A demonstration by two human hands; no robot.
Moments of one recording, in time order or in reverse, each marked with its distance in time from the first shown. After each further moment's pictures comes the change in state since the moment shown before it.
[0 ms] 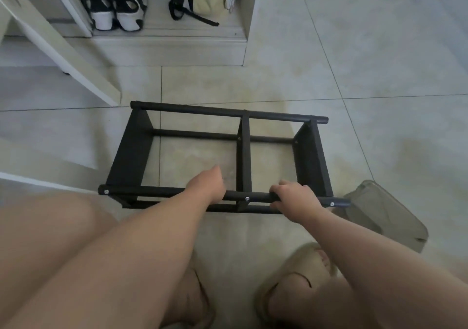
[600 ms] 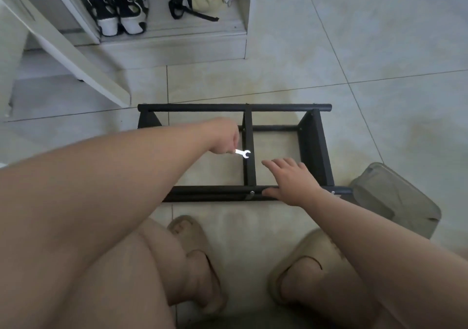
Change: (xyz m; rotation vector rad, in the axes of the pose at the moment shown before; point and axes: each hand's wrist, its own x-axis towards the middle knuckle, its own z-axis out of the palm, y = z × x) left_hand -0.016 0.054 -0.095 0.394 -0.084 0.291; right_hand -0.009 -0.012 -0.006 -0.001 0.088 -0.114
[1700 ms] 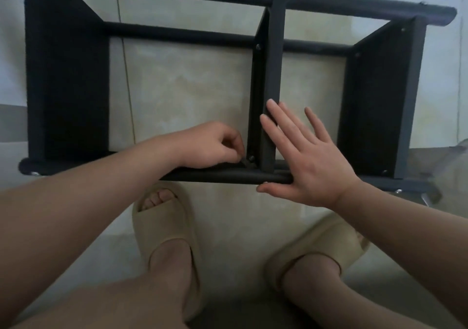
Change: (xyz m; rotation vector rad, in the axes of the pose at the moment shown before) left_hand 0.107 -0.078 0.162 -0.789 -0.275 0.067; right_hand 0.076 0.021 0.075 -0.004 0.199 -0.367
